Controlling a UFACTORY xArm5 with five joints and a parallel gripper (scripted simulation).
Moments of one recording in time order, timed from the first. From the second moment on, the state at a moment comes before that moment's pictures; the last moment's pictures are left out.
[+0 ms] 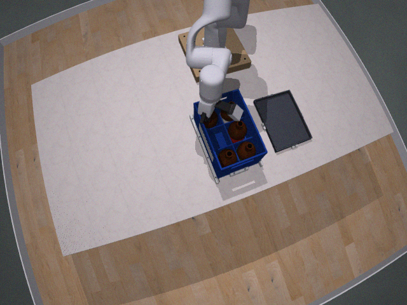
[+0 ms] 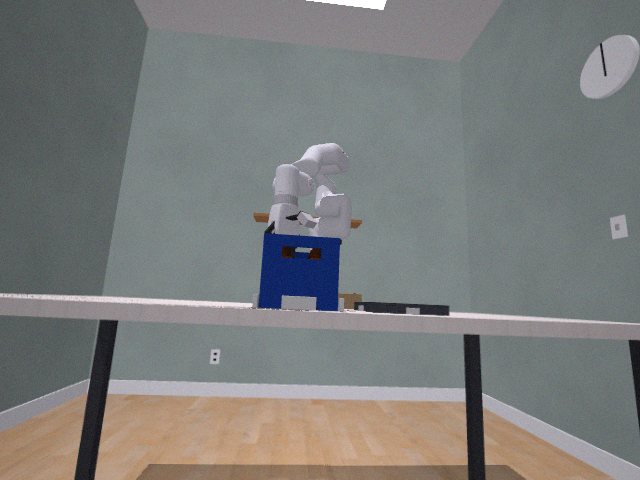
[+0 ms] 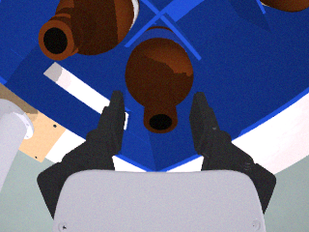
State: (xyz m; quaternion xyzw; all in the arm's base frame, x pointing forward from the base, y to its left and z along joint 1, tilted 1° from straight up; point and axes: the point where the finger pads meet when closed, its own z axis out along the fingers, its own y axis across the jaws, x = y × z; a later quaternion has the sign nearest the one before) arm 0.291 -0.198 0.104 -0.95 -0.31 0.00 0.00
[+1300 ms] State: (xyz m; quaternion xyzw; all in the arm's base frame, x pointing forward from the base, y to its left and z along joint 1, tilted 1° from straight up) arm 0.291 -0.198 0.104 -0.95 -0.31 0.00 0.00
